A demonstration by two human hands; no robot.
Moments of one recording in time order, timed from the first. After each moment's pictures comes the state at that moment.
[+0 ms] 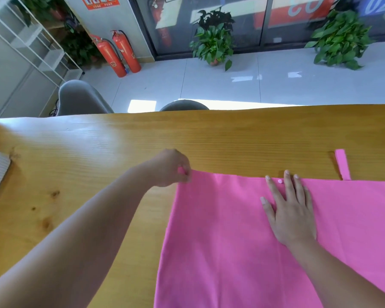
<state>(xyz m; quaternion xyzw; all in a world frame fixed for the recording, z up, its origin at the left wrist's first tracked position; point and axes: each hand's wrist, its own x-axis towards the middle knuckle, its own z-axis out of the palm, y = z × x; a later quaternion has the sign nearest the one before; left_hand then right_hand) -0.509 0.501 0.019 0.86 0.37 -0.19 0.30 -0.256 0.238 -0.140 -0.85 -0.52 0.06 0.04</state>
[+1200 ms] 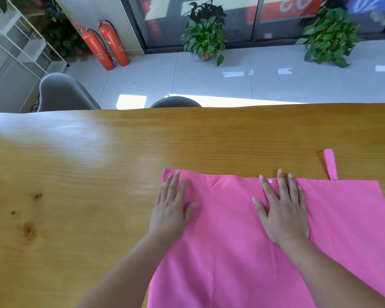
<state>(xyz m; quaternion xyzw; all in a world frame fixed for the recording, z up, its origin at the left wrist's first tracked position) -0.550 0.392 -0.134 0.87 0.46 0.02 0.15 -0.254 0.243 -0.143 -0.86 -0.50 0.06 0.00</state>
